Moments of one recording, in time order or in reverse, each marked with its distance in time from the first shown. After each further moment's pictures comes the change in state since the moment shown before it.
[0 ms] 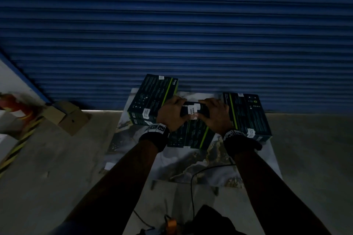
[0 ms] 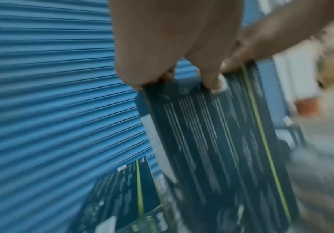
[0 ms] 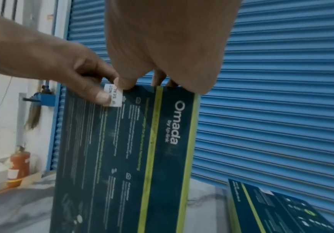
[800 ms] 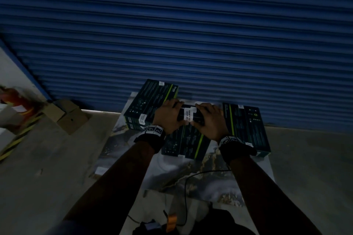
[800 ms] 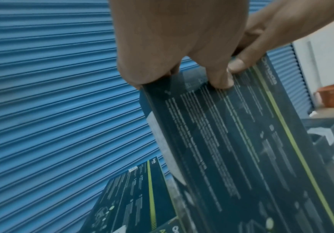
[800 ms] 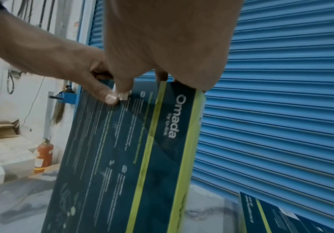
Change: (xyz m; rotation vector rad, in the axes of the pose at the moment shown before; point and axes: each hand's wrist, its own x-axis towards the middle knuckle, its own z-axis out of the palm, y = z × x) left_hand 0.030 -0.008 0.006 0.131 -0.053 -0.005; right_hand 0.030 0.022 0.004 -0.131 -0.077 -0.148
